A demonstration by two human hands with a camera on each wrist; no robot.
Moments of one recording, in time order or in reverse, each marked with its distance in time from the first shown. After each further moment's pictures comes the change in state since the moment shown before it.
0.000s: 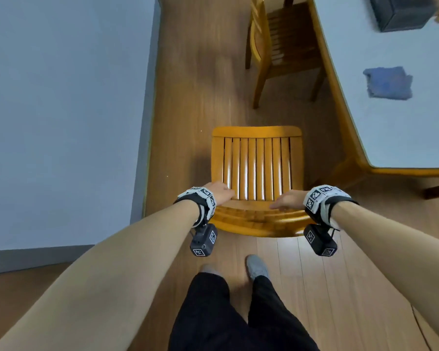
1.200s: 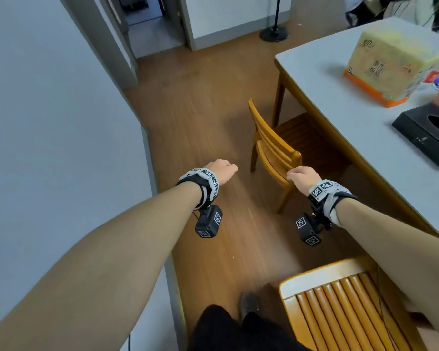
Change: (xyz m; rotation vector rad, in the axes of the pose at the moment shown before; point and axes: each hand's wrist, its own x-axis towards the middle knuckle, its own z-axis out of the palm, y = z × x) left_hand 0.276 0.024 -0.687 0.054 0.266 0.293; right_hand 0.138 -0.358 -0.527 0.820 0.934 0.043
